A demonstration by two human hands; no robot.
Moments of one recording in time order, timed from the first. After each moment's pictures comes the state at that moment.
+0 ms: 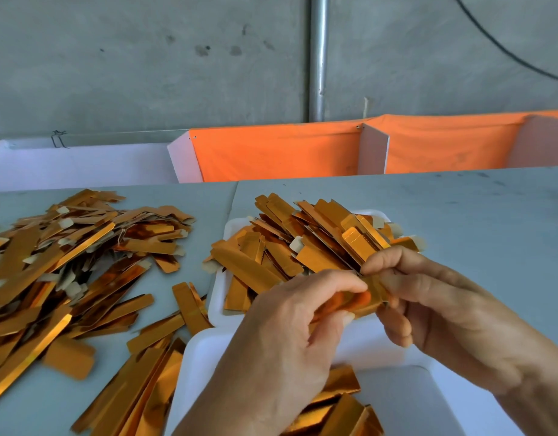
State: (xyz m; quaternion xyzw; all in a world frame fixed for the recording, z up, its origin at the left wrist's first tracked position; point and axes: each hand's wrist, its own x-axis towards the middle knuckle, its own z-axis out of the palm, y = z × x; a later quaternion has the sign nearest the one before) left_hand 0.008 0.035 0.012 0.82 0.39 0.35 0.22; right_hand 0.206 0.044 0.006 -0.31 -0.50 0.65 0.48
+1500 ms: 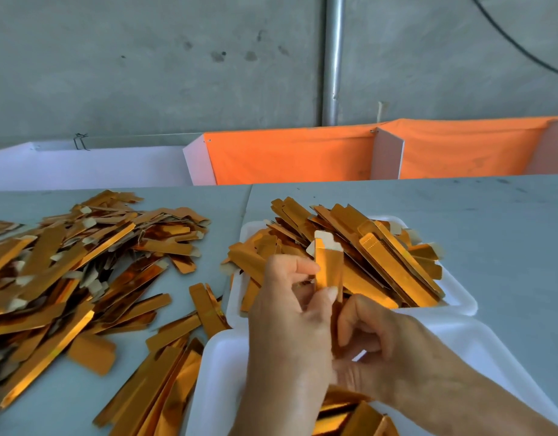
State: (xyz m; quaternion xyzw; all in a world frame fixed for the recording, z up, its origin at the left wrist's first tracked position) left_hand 0.023 0.043 0.000 0.58 0.52 0.53 0.33; right_hand 0.156 0.034 -0.006 -0.53 -0.70 0.39 0.28
